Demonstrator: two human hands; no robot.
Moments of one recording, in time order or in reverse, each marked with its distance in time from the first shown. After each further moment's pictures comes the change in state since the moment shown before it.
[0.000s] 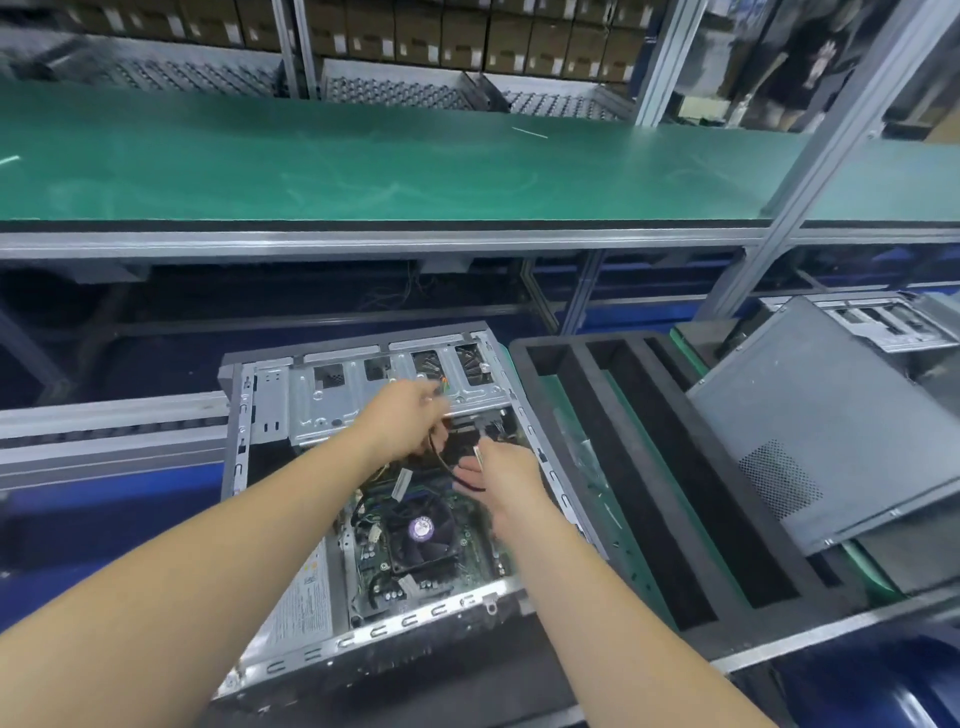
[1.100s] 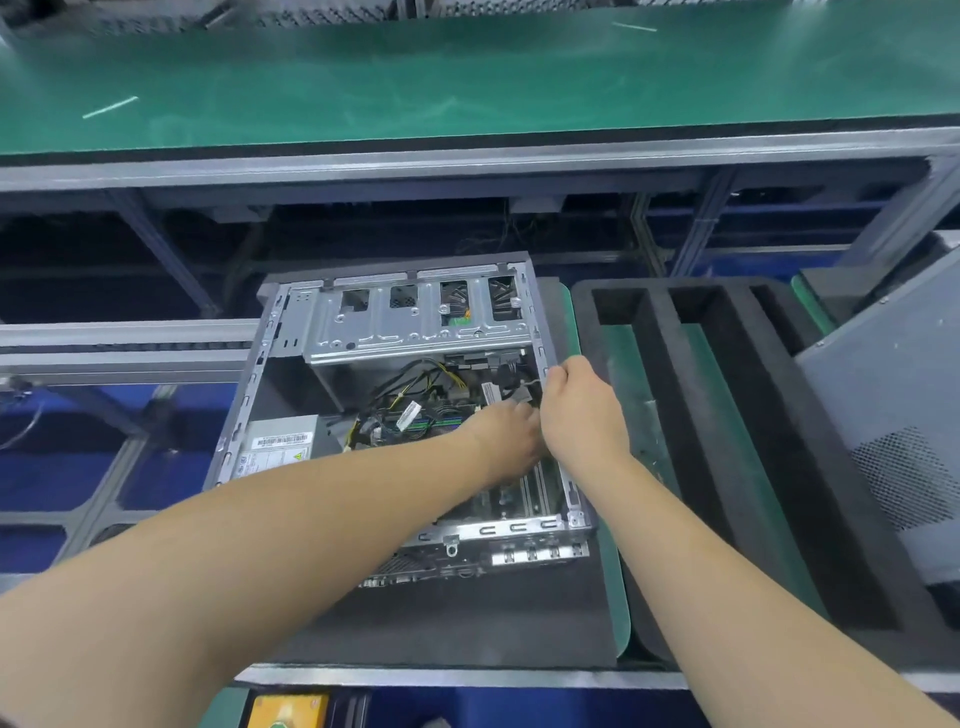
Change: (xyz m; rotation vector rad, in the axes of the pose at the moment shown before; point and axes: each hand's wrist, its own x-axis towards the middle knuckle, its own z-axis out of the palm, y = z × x) left_hand 0.001 -0.004 0.146 1.690 -0.350 0.507; right_hand 0.028 -0.027 -0.081 -1.000 0.026 -0.557
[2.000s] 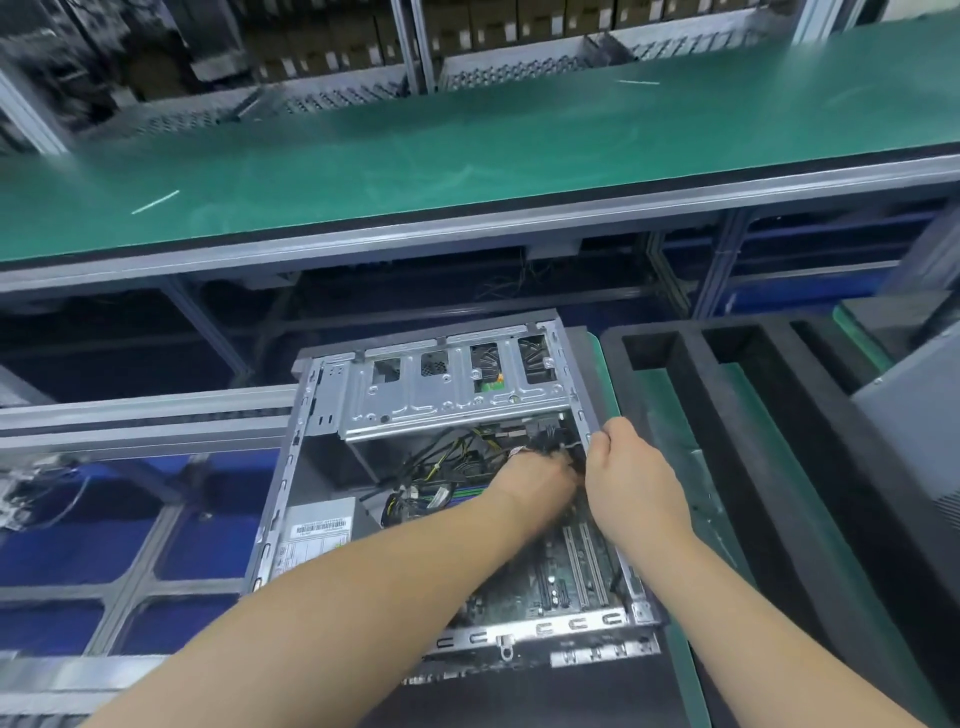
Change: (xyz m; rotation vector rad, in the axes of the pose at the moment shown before) left_hand 0.017 -0.019 0.026 -0.307 0.078 -0.237; right_hand -0.004 -0.005 -0.004 -0.089 -0.001 -0.023
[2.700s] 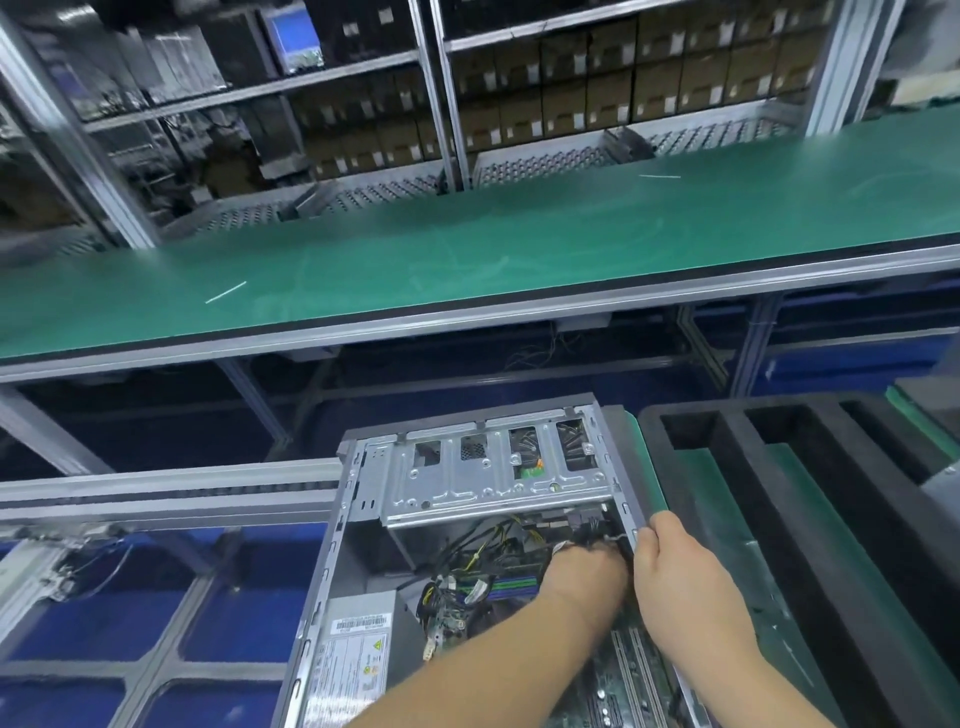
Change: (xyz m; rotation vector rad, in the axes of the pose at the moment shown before) left_hand 0.008 0.010 -0.003 -0.260 -0.097 -0.176; right_hand -0.001 0.003 0.001 -0.002 -0.016 0.016
